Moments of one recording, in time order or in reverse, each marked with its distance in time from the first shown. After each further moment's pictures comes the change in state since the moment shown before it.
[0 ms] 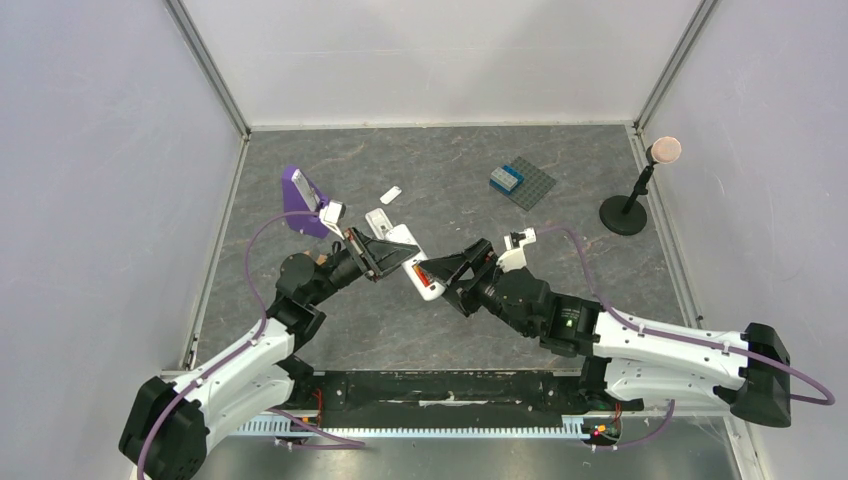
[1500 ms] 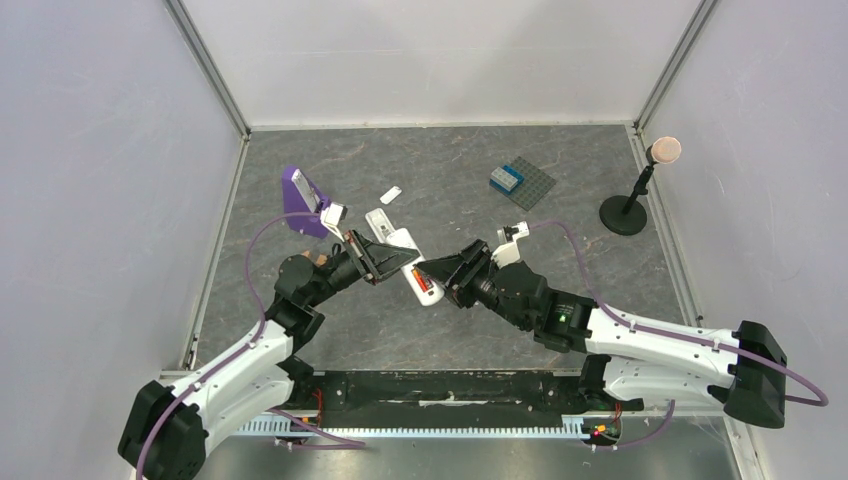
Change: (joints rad) left arm 0.000 -0.022 -0.008 -0.015 0.040 -0.002; right arm -0.042 0.042 -0.020 0.092 -0.075 -0.044
